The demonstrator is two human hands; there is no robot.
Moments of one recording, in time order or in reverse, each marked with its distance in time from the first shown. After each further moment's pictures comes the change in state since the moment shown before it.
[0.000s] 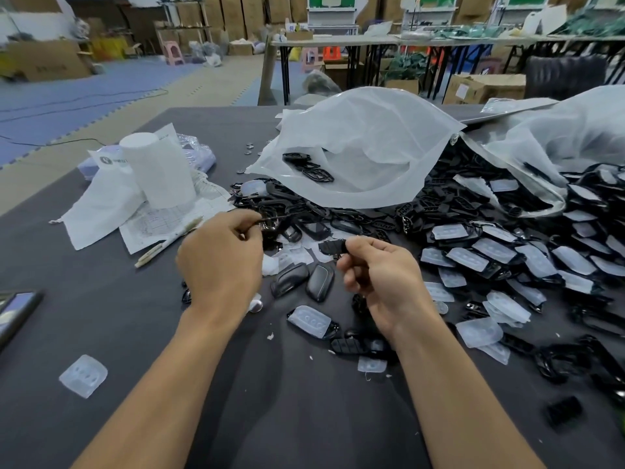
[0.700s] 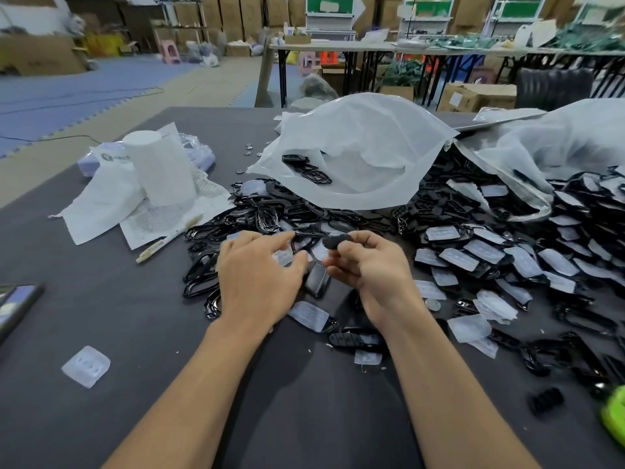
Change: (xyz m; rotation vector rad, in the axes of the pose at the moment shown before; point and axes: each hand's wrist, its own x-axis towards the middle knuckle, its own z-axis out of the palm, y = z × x) left_hand -0.031 -0.011 0.024 0.097 -0.159 0.204; right_hand 0.003 0.006 0.008 0.066 0.003 -0.046
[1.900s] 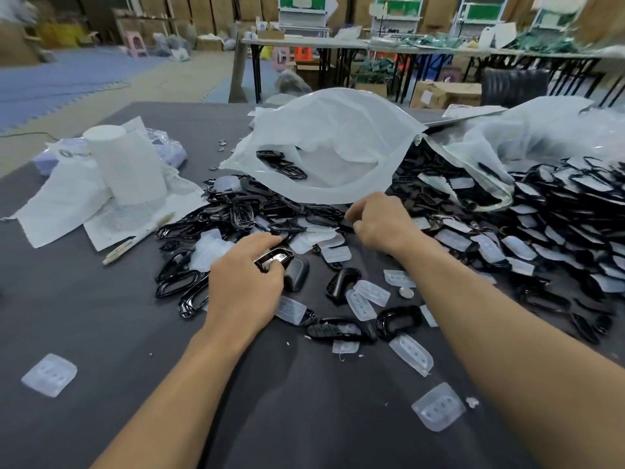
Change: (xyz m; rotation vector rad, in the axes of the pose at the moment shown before) left_hand -0.016 0.011 -0.002 -0.306 -0.156 -0.123; right_hand 0.068 -0.056 -0.042 -1.462 0.050 -0.283
